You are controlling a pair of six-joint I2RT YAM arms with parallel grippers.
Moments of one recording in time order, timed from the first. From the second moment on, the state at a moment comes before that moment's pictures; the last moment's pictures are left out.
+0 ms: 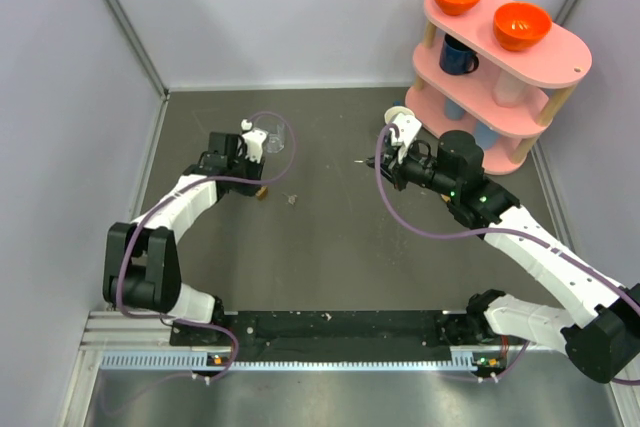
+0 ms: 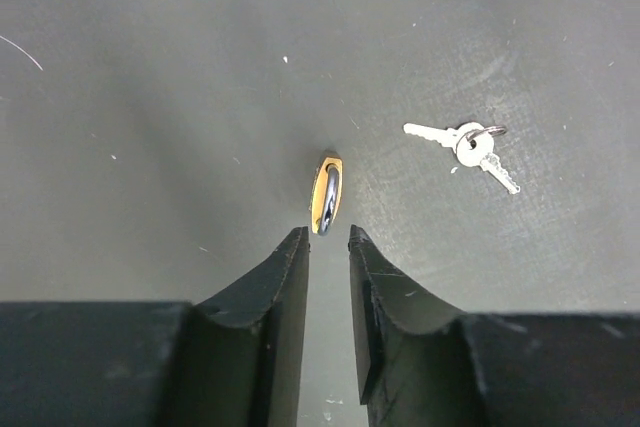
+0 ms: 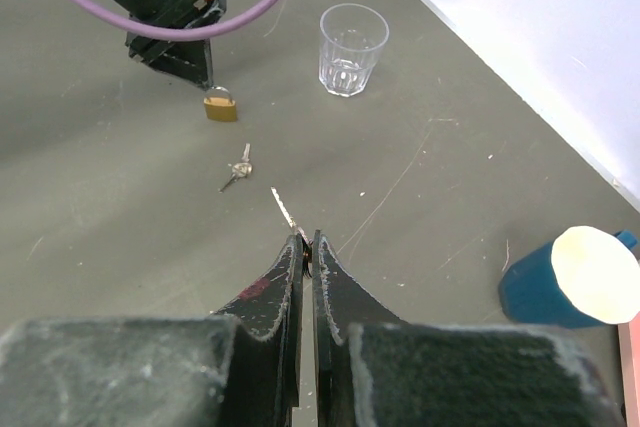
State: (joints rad) left arm -0.16 1.47 0.93 -0.32 0.20 0.19; right arm 0.59 1.07 0.94 -0.08 -0.37 -0.22
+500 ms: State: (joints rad) left arm -0.16 1.21 0.85 -0.25 0.17 0.22; right arm 0.59 1.07 0.94 -0.07 -0.36 -0.23
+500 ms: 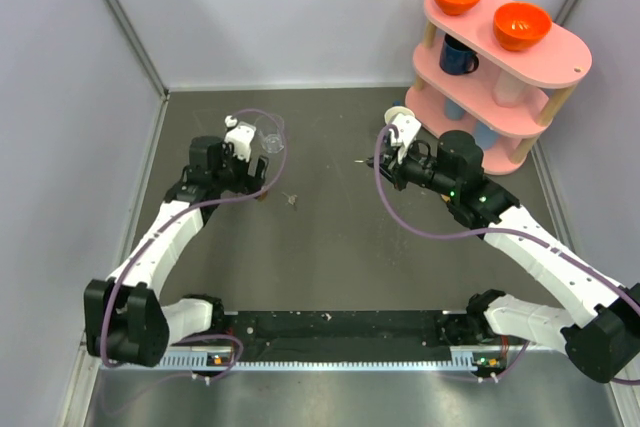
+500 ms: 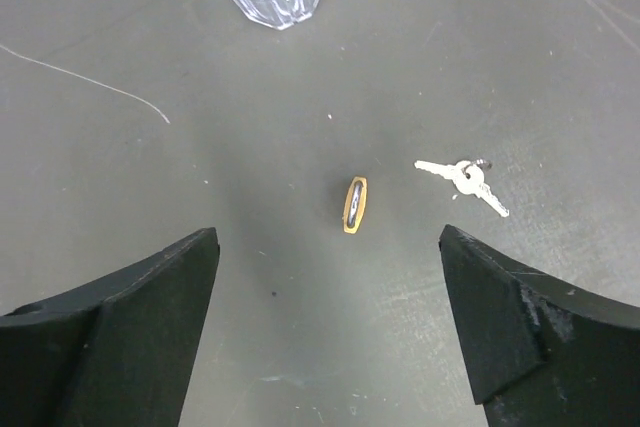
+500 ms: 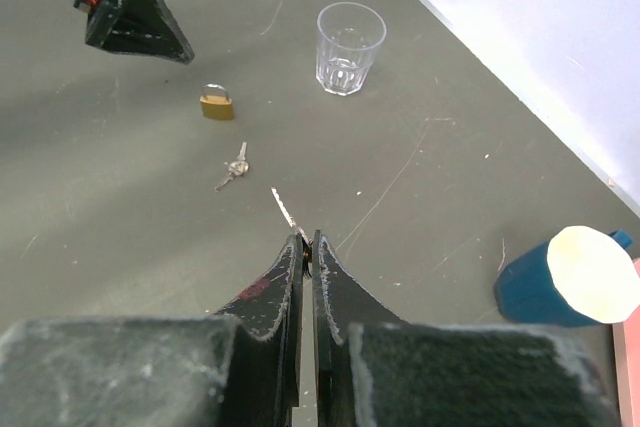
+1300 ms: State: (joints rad) left arm -0.16 1.14 0.80 -0.10 0.06 0.20; right arm 0.59 1.07 0.93 -0.08 -0.36 -0.24
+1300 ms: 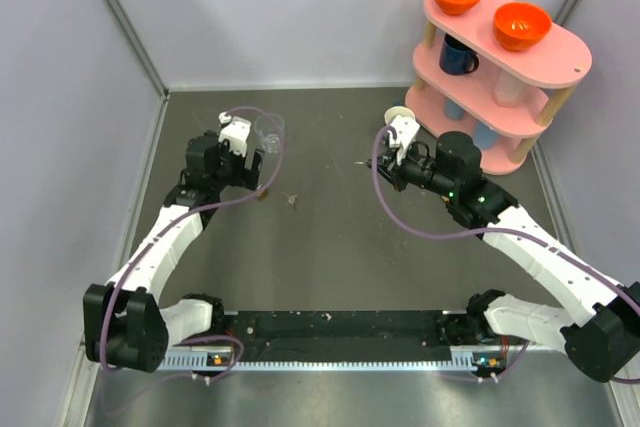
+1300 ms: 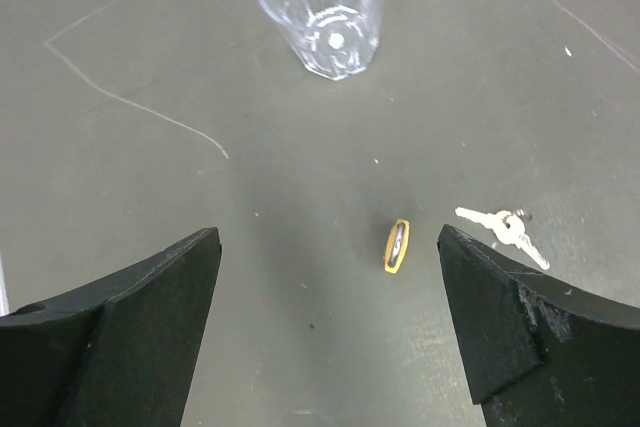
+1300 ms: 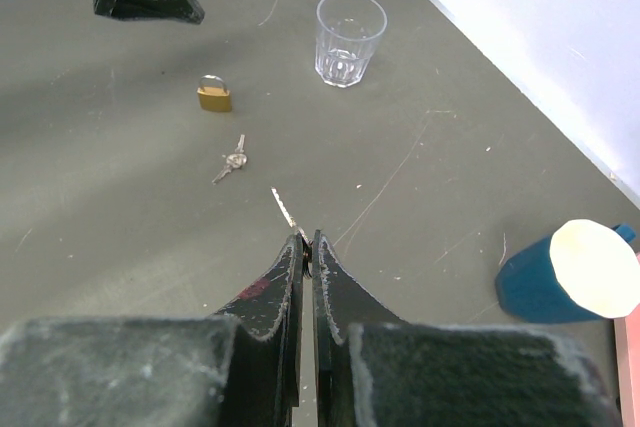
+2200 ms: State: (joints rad) left arm -0.22 1.50 0.87 -0.24 0.14 0.34; right arm 0.58 1.07 0.93 -0.08 -0.36 -0.24
